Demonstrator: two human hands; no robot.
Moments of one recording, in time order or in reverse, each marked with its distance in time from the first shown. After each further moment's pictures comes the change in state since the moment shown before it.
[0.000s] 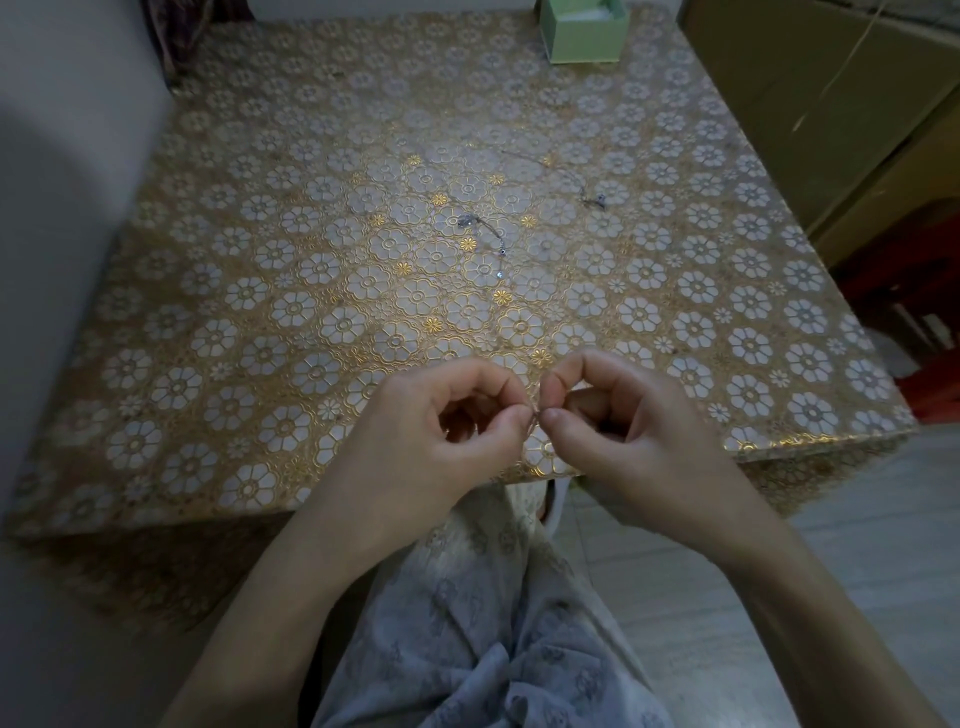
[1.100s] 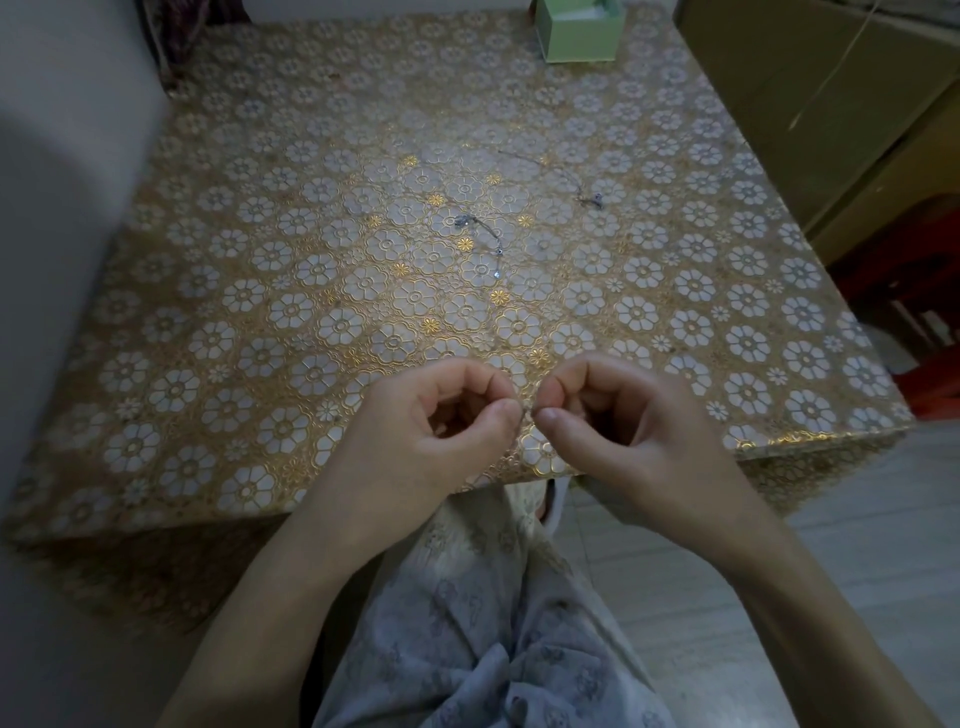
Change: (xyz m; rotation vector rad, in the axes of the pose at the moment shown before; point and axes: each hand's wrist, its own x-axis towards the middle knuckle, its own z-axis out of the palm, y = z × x) left_hand -0.001 -0.001 0.001 -0.132 0.012 -0.078; right_hand -0.001 0.004 -0.002 -0.021 0.018 -0.104
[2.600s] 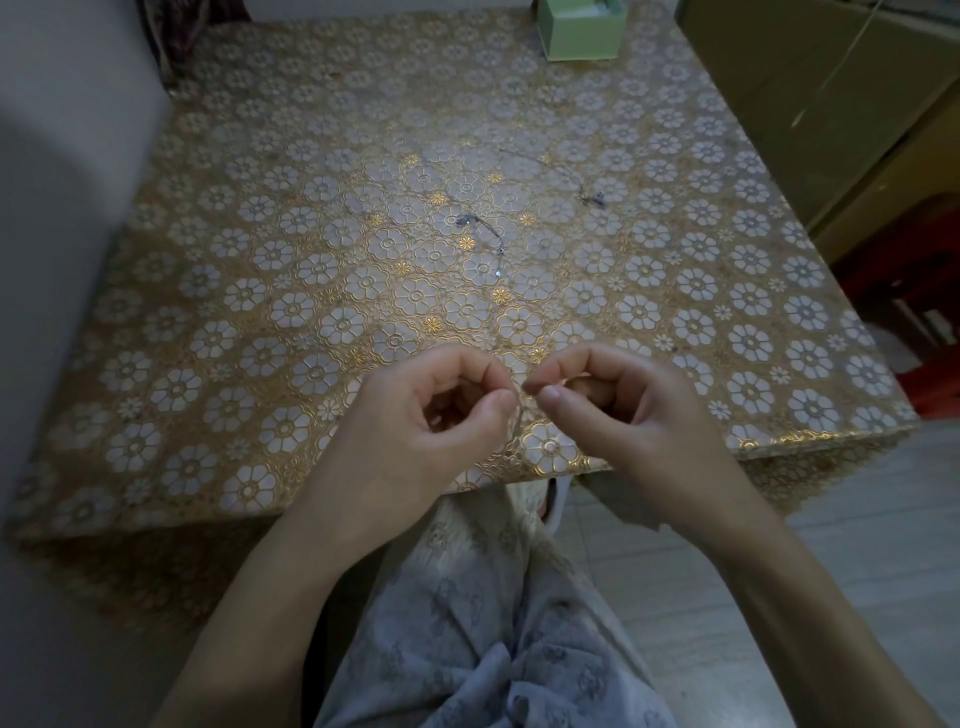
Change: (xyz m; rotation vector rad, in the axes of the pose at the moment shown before) left_hand 0.000 0.003 -0.004 0.072 0.016 0.076; right_hand 0.006 0.004 0.001 0.065 0.063 0.063
